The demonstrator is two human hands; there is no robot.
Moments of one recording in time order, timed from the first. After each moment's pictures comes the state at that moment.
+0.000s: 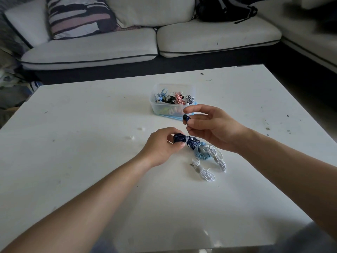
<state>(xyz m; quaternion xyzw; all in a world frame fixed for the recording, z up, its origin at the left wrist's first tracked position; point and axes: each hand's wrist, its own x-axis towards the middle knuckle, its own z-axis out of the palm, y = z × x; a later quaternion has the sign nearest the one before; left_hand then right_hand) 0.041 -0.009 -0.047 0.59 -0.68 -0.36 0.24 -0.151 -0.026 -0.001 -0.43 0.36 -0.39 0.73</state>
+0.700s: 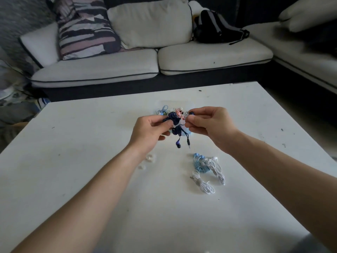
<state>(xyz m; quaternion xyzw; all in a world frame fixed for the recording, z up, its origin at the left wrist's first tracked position) 0.054 -0.025 0.020 0.56 -0.55 -0.43 0.44 -0.140 -0.037 0.028 -0.43 0.46 -0.49 0.60</state>
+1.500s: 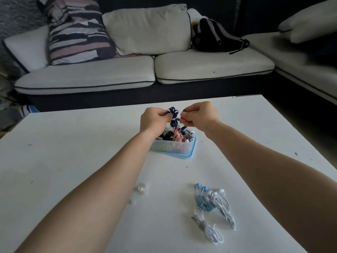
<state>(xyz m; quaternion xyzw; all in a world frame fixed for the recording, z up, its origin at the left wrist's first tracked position) 0.036 -0.193 -0.008 0.67 -0.57 -0.29 0.38 -0.122 -0.192 0.005 -0.50 0.59 -0.43 0.47</state>
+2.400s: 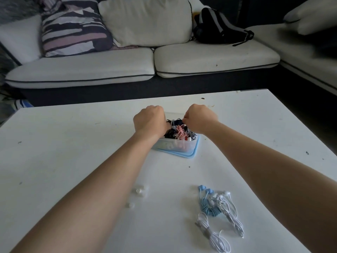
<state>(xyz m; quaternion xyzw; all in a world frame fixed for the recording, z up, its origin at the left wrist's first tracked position) 0.044 -0.208 -0.027 0.72 -0.69 0.01 0.11 -0.110 -0.227 -0.032 -0.71 0.69 -0.10 0.12</state>
